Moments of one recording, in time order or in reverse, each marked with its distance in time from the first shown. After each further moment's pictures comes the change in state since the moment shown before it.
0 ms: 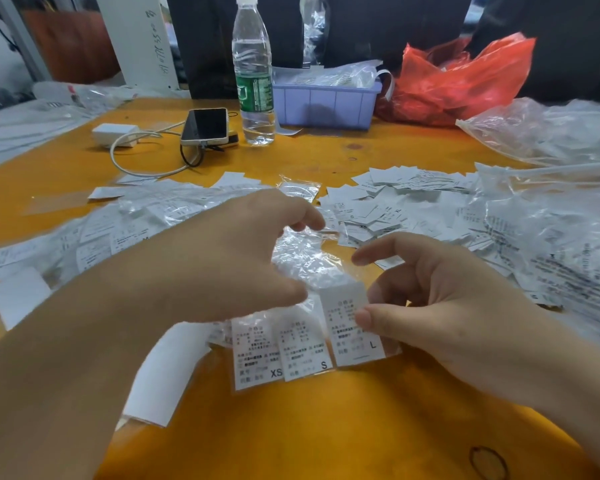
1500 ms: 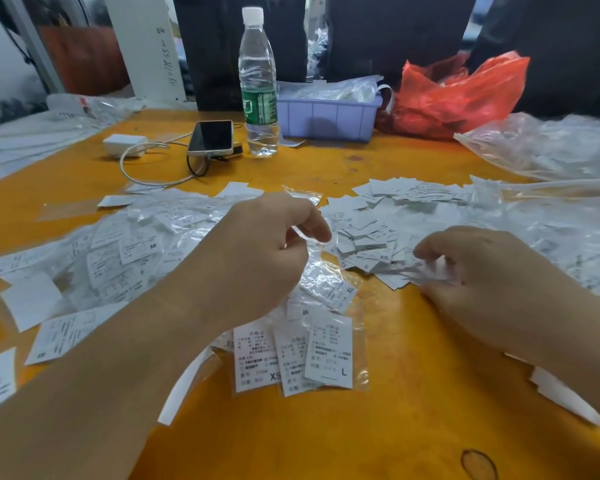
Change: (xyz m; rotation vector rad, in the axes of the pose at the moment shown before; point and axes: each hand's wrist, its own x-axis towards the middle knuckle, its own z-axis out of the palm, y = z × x) left_hand 0.002 0.011 0.018 -0.215 0.351 0.059; right_hand 0.015 0.016 -0.042 -0.856 0.286 0.054
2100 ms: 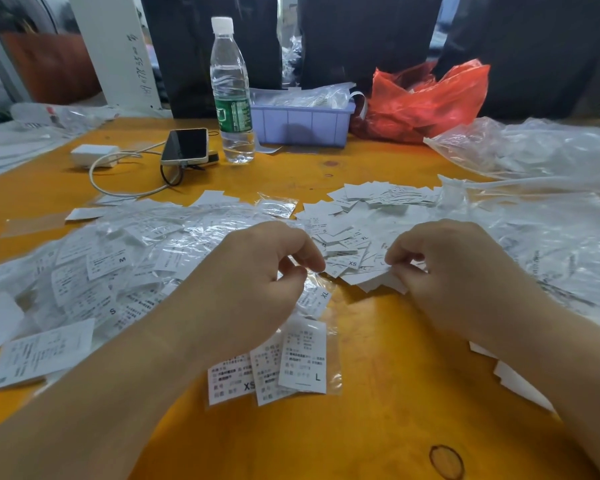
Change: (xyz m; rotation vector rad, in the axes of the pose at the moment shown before) left_hand -0.005 0.006 0.016 -0.040 -0.060 0.015; right_hand 0.003 0.002 0.003 0.088 0.161 -0.066
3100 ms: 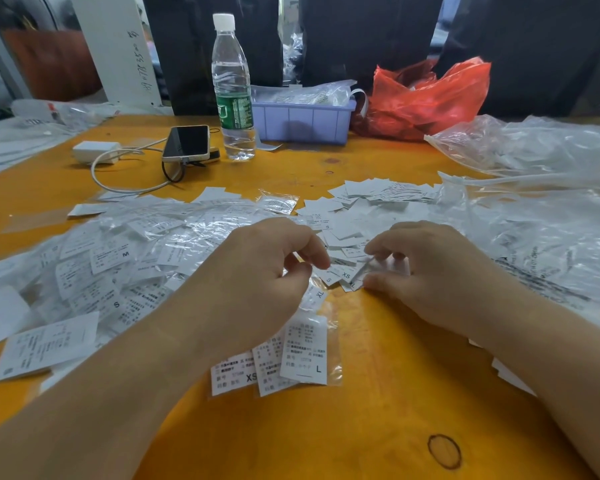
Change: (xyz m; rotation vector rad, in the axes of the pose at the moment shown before) left_hand -0.003 0.005 0.001 -0.002 0.006 -0.022; right_hand 0.005 0.002 0.008 0.047 -0.109 -0.077
